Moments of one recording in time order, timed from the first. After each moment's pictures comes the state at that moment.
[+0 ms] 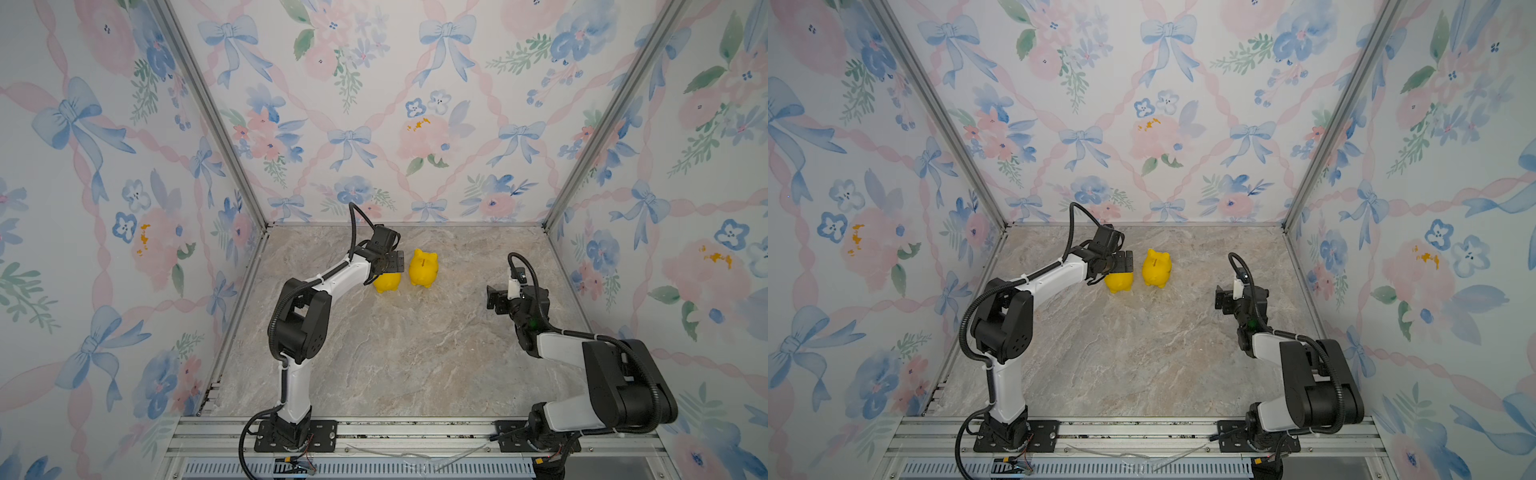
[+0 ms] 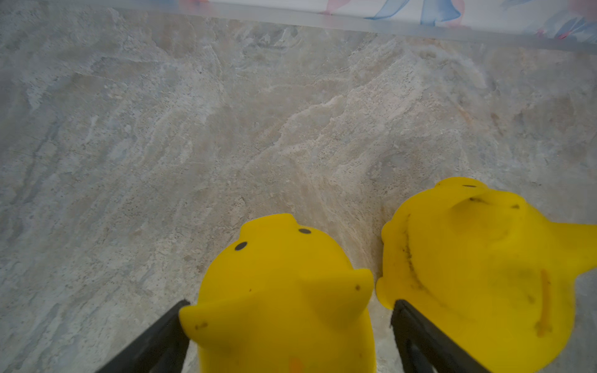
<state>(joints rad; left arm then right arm) -0.49 2.02 1.59 -0.46 -0.19 -0.43 0.10 1.40 0.48 0.54 0.07 -0.03</state>
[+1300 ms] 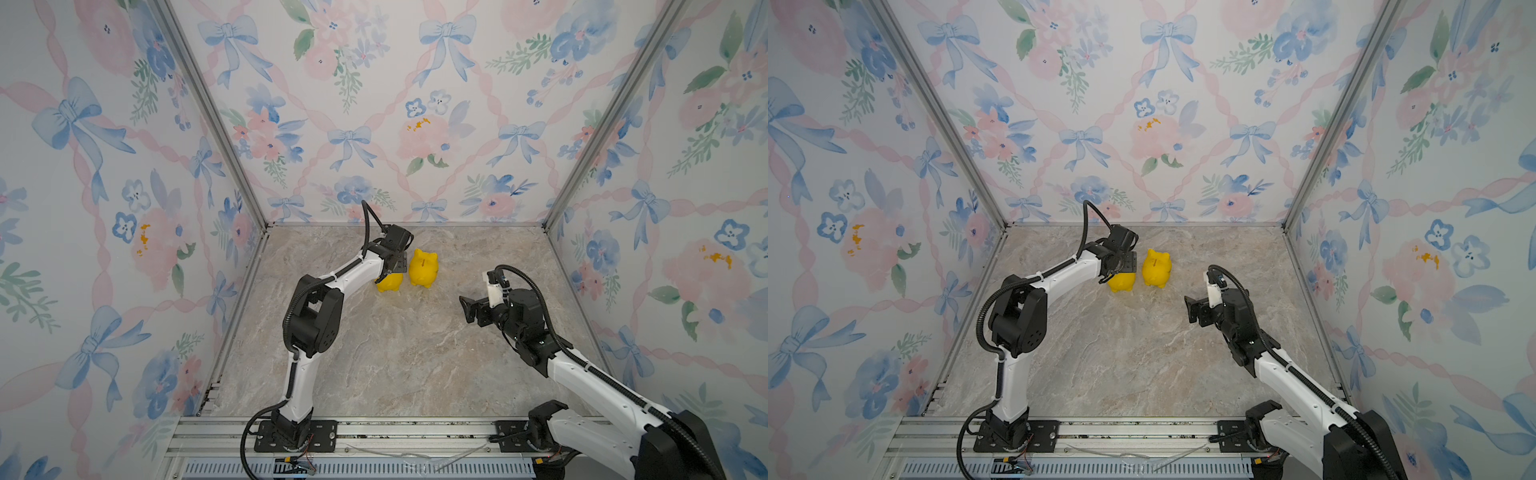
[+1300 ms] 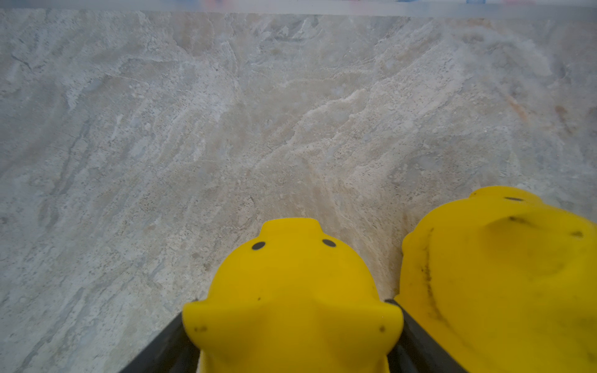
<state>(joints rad) -0.55 2.09 1.70 -0.58 -0.34 -0.47 0.41 1.02 0.51 0.09 -0.02 0.07</state>
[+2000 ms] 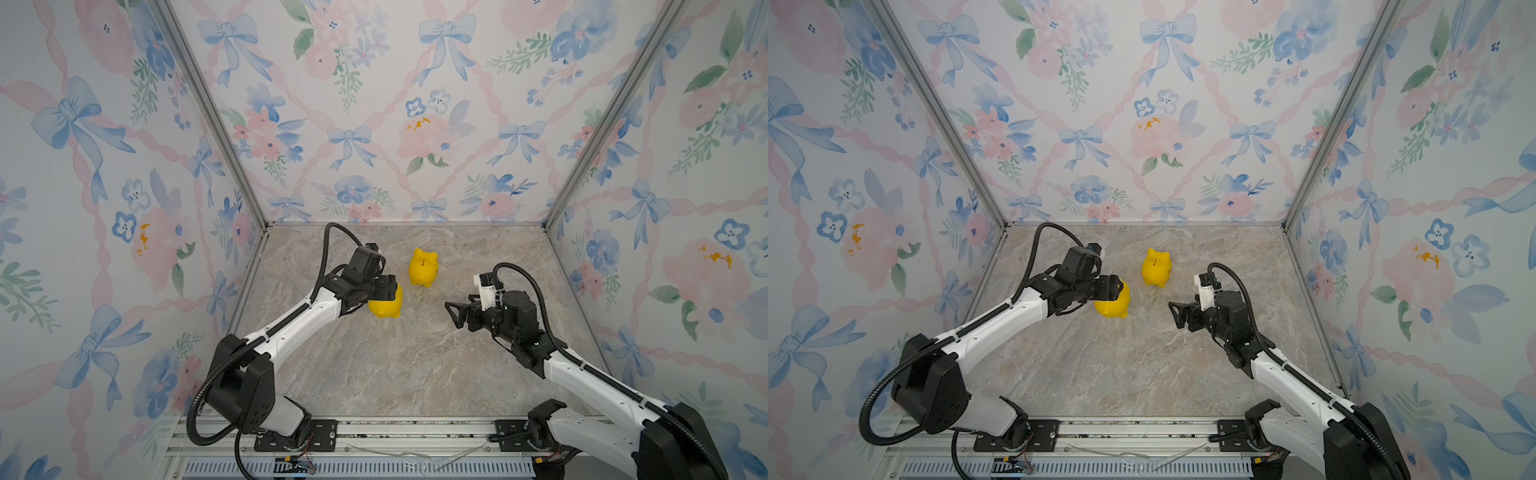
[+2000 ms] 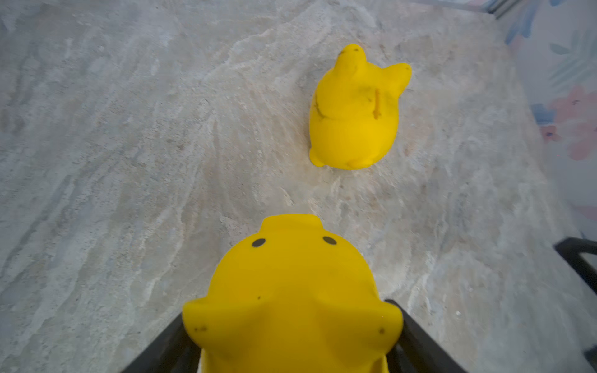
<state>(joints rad) -0.55 1.41 1.08 -0.46 0.07 -0.43 0.46 1.06 0.48 0.16 -0.23 0.30</state>
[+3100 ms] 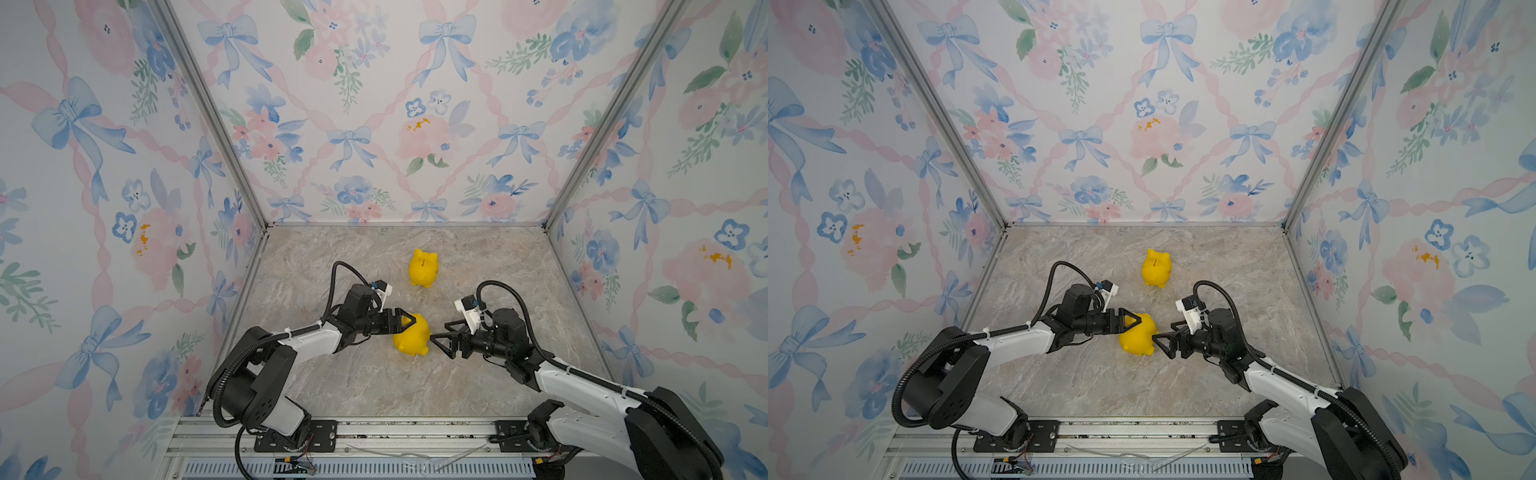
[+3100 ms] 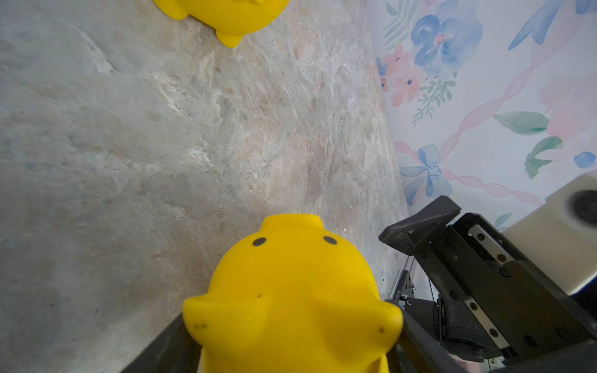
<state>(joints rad) -0.55 1.50 0.62 0.24 0.54 -0.68 0.55 1.12 0.33 0.34 -0.53 0.38</state>
